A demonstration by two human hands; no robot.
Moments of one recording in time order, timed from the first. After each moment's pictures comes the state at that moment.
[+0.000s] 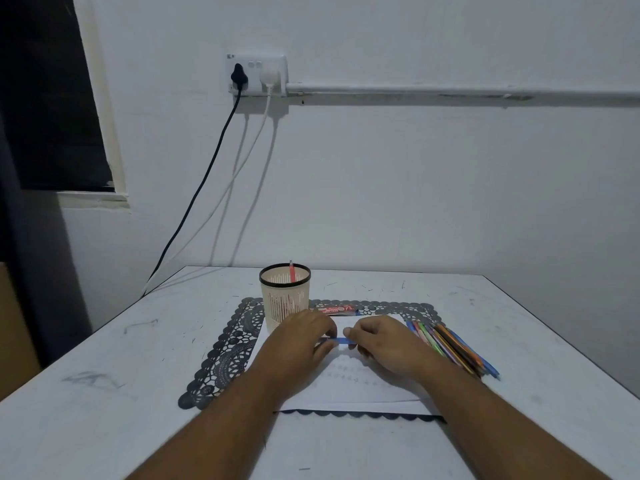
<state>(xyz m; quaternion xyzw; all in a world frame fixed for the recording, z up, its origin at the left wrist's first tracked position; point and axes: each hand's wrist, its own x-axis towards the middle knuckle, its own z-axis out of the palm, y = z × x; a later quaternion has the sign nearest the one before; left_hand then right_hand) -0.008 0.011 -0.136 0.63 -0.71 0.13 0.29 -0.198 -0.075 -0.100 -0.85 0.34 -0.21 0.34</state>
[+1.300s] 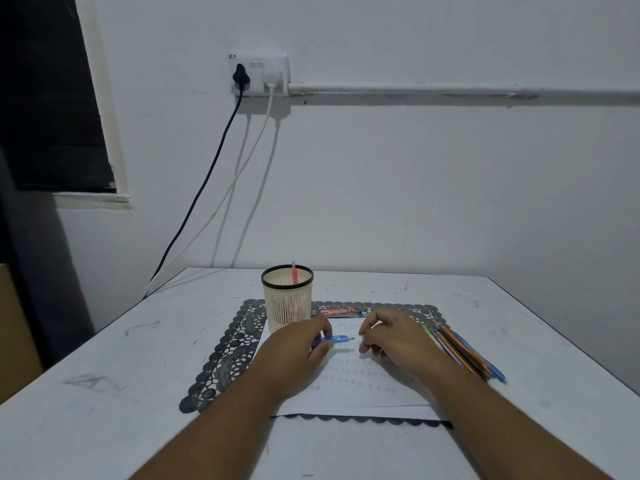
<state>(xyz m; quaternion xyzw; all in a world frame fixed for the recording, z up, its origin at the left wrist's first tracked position) -0.011 0.021 -0.126 0.69 -0.66 0.02 0.29 -0.200 -0.071 -0.098 -0.69 0.37 -0.31 0.53</state>
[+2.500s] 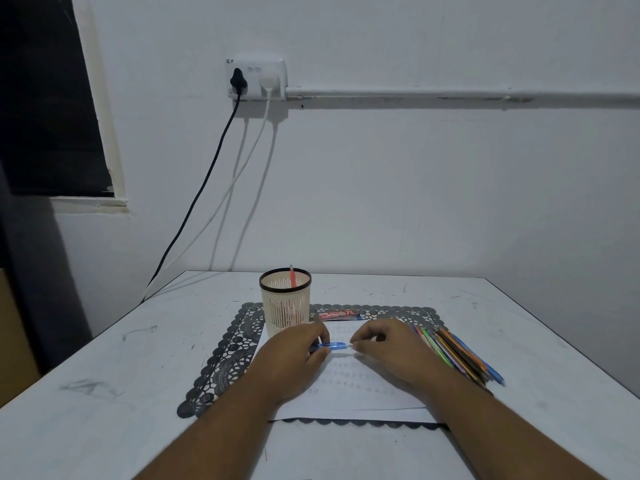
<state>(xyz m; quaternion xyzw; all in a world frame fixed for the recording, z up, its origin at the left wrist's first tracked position) -0.008 0.019 -0.129 0.69 -0.66 0.01 0.29 -0.200 -0.079 -0.113 -0.79 0.37 -0.28 0.39</state>
